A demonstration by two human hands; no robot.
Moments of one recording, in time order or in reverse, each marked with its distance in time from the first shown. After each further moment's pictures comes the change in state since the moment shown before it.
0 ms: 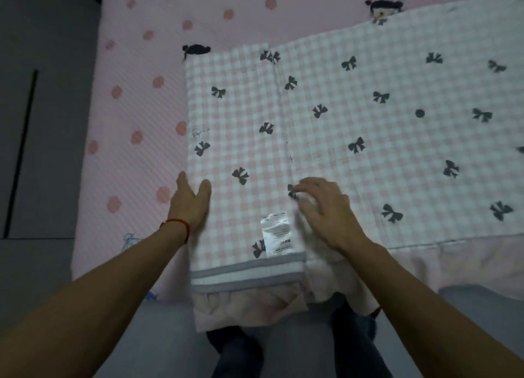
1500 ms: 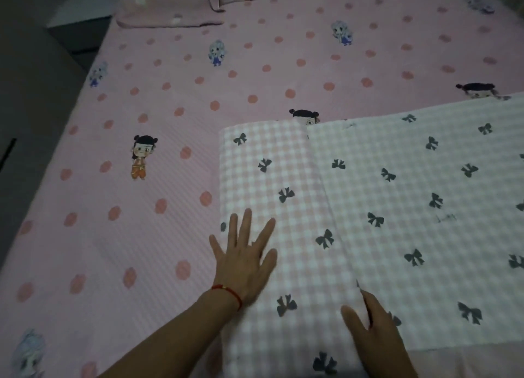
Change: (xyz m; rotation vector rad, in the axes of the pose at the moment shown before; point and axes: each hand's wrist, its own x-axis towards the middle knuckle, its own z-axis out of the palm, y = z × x) left_hand -0.068 0.239 0.185 0.567 -0.002 0.575; right_hand -0.059 0.127 -0.202 0.310 0.096 0.592
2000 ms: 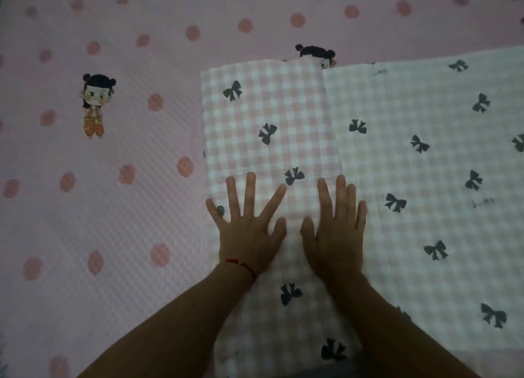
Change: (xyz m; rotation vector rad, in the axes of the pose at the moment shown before) left_hand 0.061 0.004 0.049 0.115 0.069 -0.024; right_hand 0.144 -0.043 0.066 -0.837 0.319 -0.478
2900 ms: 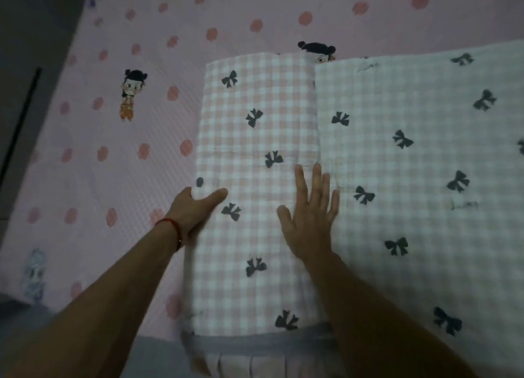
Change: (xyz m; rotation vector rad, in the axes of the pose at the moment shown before) left_hand -0.026 -0.011 -0.071 -0.957 -0.152 -0.843; right_hand 0.010 0.029 0.002 0.319 -0.083 -0.160
